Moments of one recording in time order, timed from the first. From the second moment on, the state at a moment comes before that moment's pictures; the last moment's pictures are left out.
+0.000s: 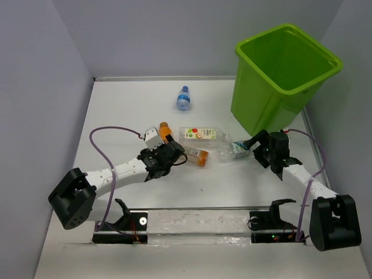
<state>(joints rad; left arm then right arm) -0.89 1.27 0.68 -0.34 -0.74 -1.20 0.11 1.06 0.43 -0.06 0.00 0.93</state>
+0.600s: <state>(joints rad) -0.88 1.42 0.72 -0.26 -0.74 -1.23 0.27 1.35 0.52 0.12 0.12 0.92</state>
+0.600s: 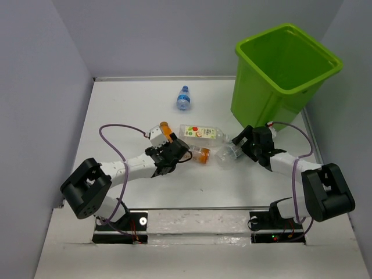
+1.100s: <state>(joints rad) -0.87 1.48 0.74 -0.19 -0.76 -1.23 0.28 1.09 0.42 0.07 0.12 0.86</state>
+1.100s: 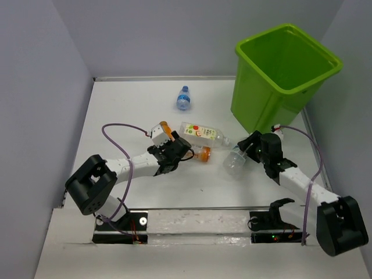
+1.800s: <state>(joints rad) -0.87 1.06 0.65 -0.14 -0.64 -1.07 0.31 1.03 1.52 -0.31 -0.06 0.45</state>
